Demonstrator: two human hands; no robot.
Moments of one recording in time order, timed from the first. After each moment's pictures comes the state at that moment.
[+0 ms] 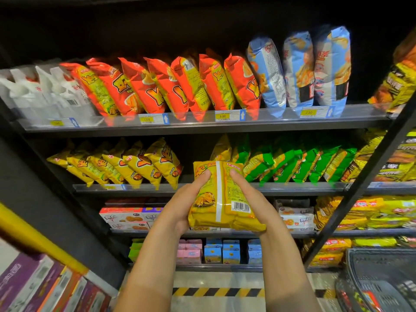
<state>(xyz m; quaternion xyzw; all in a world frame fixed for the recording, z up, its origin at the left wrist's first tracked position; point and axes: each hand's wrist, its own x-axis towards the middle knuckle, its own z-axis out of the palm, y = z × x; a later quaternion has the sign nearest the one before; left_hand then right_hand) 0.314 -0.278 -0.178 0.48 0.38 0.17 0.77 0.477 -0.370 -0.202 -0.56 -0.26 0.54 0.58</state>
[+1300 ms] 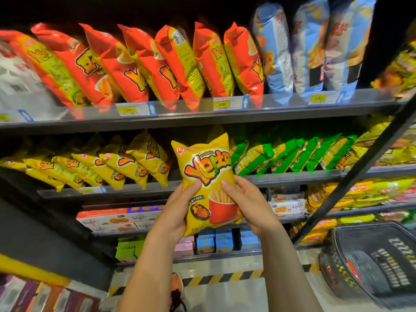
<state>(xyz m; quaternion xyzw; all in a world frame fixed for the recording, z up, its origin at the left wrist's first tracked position) 0.318 -0.215 -0.243 0.44 0.33 0.23 0.80 0.465 -0.323 -0.244 -0.60 -0.26 0.43 0.62</state>
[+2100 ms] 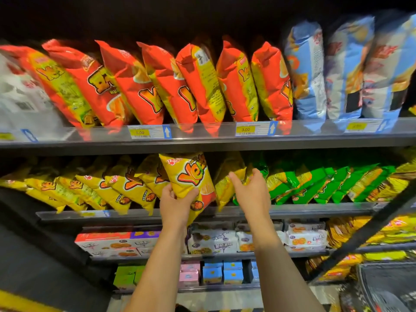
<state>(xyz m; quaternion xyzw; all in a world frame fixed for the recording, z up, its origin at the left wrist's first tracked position) 0.360 -0.099 -0.287 0.46 0.47 0.42 0.63 0.521 -0.184 -0.268 -0.86 -0.22 0.11 0.44</state>
